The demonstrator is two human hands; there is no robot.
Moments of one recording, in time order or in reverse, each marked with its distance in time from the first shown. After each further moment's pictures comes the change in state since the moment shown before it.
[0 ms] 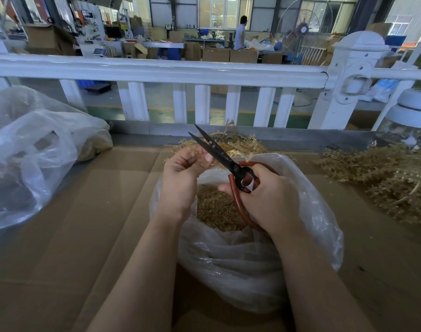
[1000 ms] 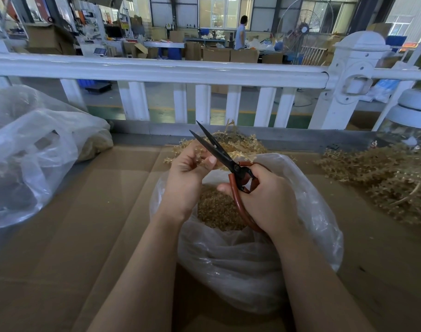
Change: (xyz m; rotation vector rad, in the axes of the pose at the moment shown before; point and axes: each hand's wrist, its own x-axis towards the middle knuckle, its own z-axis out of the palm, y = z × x) left_hand 0.002 -0.007 -0.002 0.097 -0.133 0.109; right_hand -0.001 -0.004 -0.001 0.142 -0.017 0.001
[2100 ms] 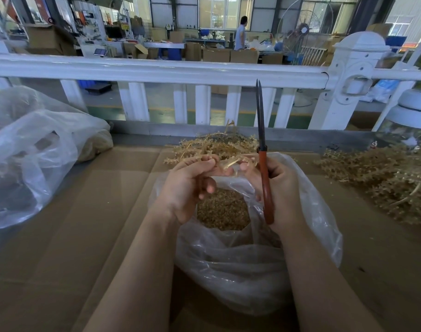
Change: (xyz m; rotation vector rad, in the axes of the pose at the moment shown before) left_hand 0.001 0.010 -0.004 -0.311 -0.073 -0.480; right_hand 0.011 0.004 -0.002 0.735 0.033 0.397
